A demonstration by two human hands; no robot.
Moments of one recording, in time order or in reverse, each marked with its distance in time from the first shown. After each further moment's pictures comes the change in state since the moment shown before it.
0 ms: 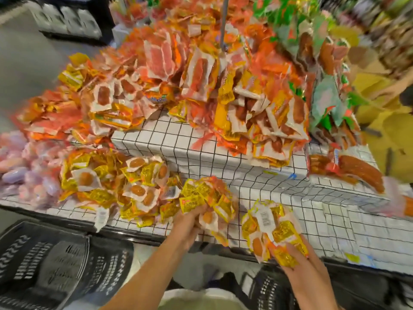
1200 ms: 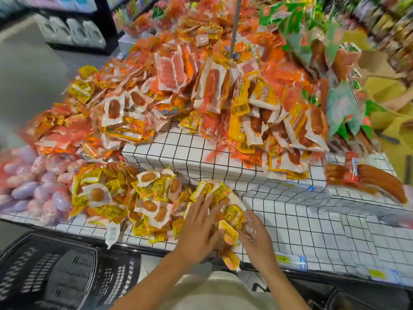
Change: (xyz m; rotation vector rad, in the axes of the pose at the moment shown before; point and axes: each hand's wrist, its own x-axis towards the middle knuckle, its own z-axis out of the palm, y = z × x) left_hand 0.020 0.016 -0.039 1.563 -0.188 1.013; right_hand 0.062 0.074 0.110 -0.856 -0.265 -0.296
